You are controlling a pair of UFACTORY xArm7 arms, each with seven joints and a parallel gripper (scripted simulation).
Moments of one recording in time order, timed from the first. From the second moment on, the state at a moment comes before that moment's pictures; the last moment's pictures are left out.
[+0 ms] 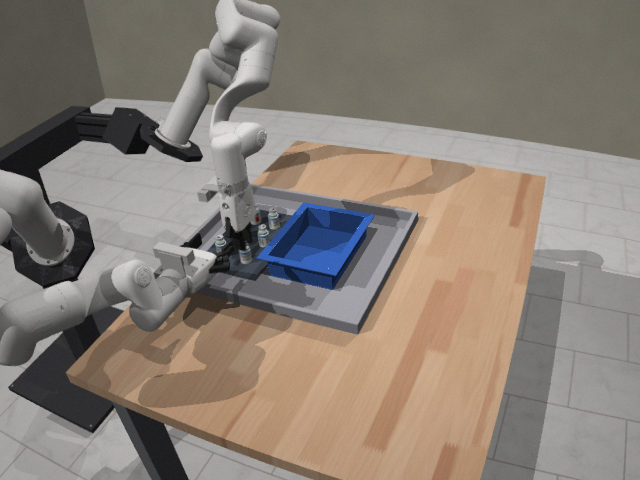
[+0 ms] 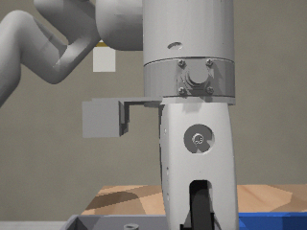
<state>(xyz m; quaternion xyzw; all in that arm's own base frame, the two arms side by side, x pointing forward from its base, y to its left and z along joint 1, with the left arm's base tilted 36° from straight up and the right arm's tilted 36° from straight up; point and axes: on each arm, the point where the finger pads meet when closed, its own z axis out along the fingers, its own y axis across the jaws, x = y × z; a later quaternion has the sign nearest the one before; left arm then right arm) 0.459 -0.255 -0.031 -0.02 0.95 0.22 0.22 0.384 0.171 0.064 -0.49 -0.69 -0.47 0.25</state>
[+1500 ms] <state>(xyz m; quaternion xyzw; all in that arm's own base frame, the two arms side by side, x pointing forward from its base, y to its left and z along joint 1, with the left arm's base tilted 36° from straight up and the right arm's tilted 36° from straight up) 0.459 -0.255 -0.031 -0.02 0.95 0.22 0.22 0.384 0.171 0.064 -0.49 -0.69 -0.47 0.25</state>
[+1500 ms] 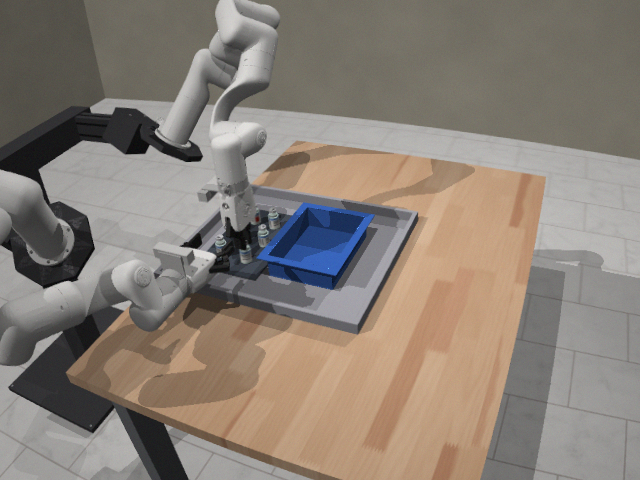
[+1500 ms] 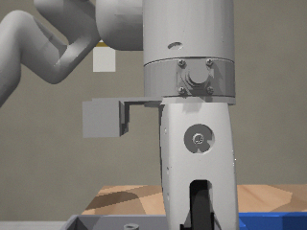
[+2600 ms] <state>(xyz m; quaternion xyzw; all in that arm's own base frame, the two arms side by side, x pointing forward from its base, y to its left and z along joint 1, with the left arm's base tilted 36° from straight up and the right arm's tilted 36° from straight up) 0.459 -0.255 -0.031 -0.02 0.95 0.22 0.22 0.384 0.170 0.064 -0.49 -0.69 -0.47 0.25</state>
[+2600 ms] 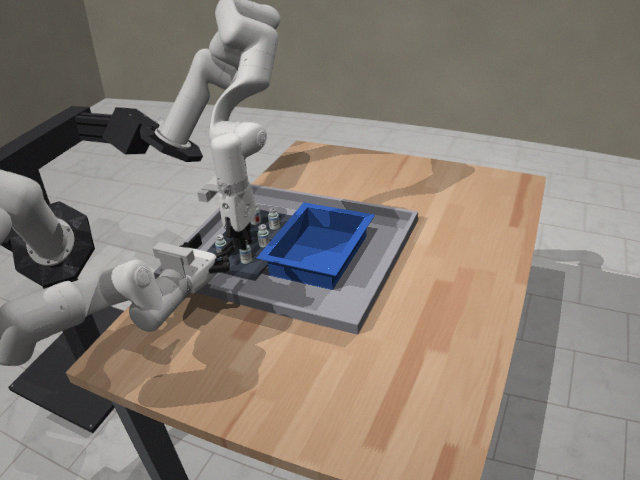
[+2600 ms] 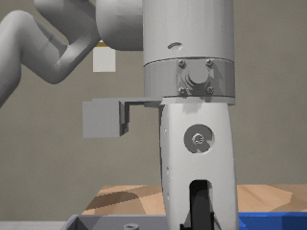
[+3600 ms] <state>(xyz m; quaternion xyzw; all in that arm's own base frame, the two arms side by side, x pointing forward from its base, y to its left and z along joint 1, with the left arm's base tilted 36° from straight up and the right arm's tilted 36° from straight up) 0.459 -0.255 -0.031 -0.02 0.95 0.22 0.22 0.384 0.171 0.064 -0.49 -0.69 -0.47 0.25</state>
